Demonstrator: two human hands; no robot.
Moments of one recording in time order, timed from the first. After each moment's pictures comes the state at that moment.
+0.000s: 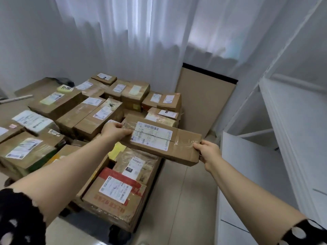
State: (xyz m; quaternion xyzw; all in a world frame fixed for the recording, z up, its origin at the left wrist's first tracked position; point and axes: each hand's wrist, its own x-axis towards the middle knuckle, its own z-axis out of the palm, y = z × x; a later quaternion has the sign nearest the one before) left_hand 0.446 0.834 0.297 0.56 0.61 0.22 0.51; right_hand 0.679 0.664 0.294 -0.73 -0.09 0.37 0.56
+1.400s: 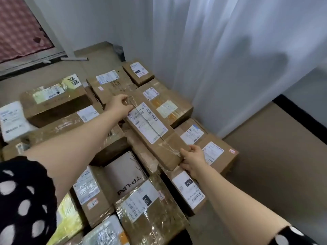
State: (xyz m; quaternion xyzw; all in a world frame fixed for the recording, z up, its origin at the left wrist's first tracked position) left_hand 0.667 1.348 0.209 0.48 0.78 0.24 0.33; right_hand 0.911 1.254 0.129 -0.71 -0.20 0.60 0.31
